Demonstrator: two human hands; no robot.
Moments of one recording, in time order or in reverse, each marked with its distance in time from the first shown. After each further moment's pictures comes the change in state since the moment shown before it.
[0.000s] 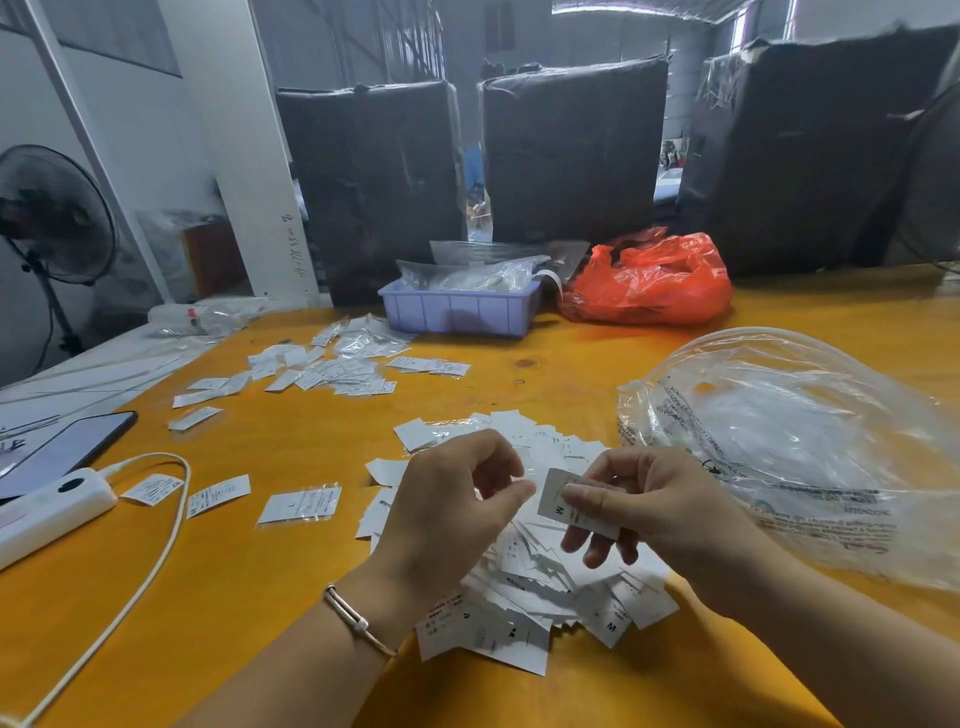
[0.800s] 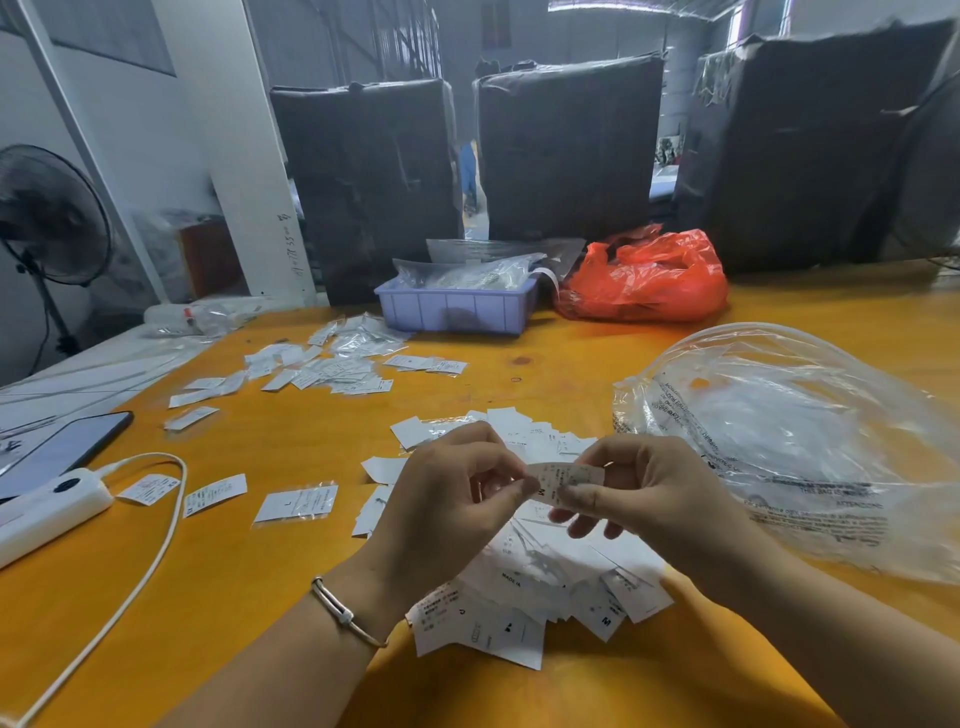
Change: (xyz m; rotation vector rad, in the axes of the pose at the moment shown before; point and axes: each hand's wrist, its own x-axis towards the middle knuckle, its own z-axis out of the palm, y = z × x) left_hand 0.002 0.004 -0.007 -0.036 -0.094 0.125; right_hand 0.001 0.001 -0.002 -0.151 0.045 -0.111
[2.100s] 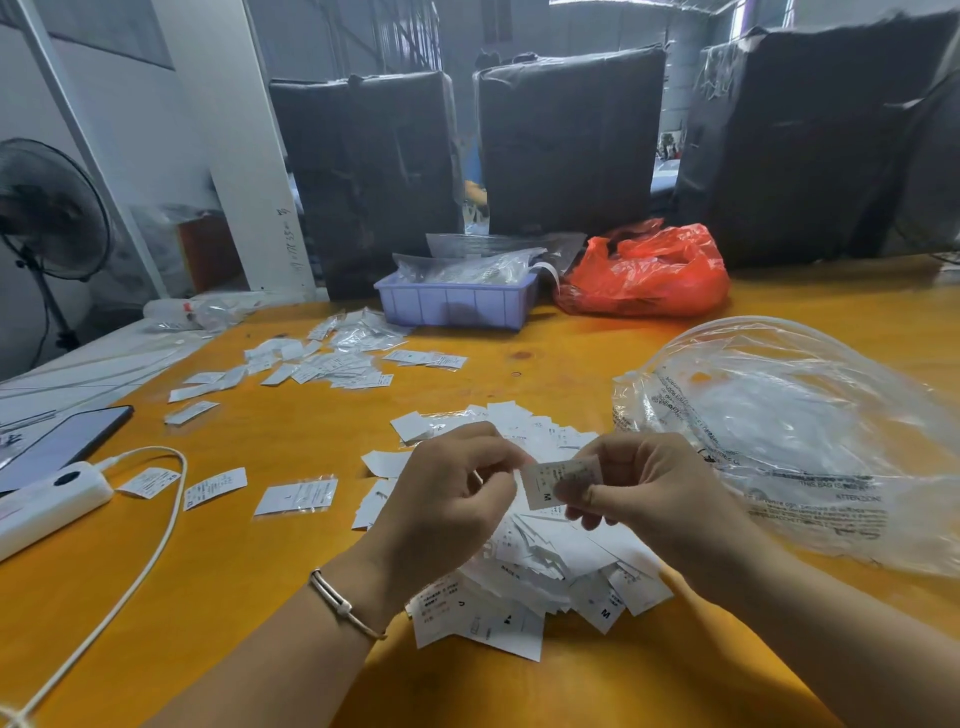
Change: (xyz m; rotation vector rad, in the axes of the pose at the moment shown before) left_hand -0.001 0.002 0.001 -0.111 -0.049 -0.099; right_hand -0.001 0.003 0.006 0.106 0.046 -0.012
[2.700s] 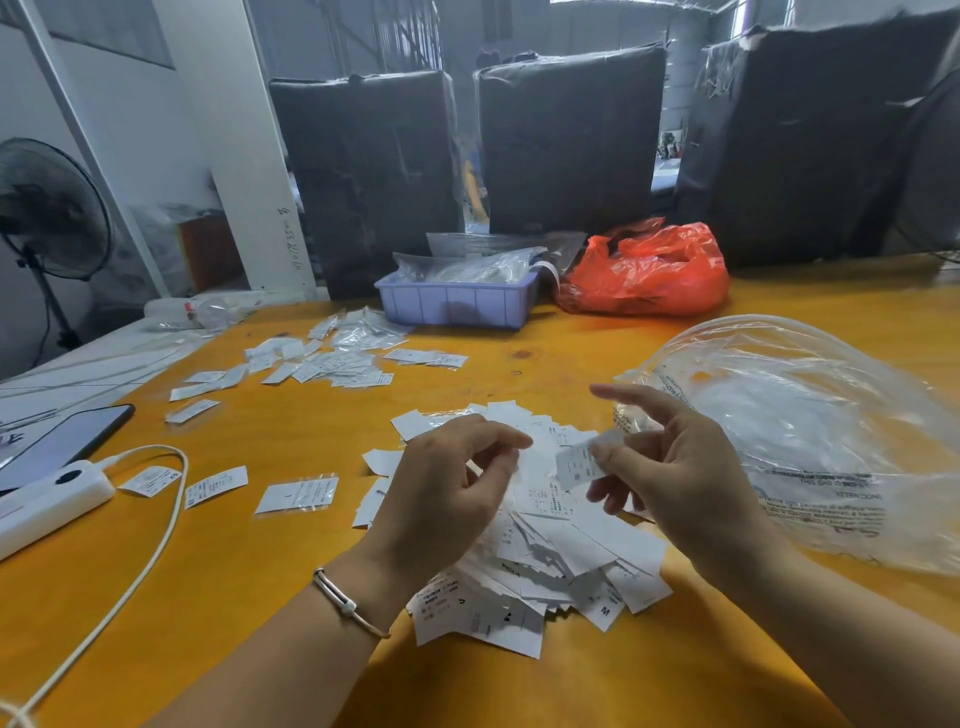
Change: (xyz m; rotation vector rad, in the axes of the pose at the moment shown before) left_hand 0.000 -0.002 0.001 0.090 0.124 0.015; right_hand 0.001 0.002 -0.006 -0.054 0.224 -0.065
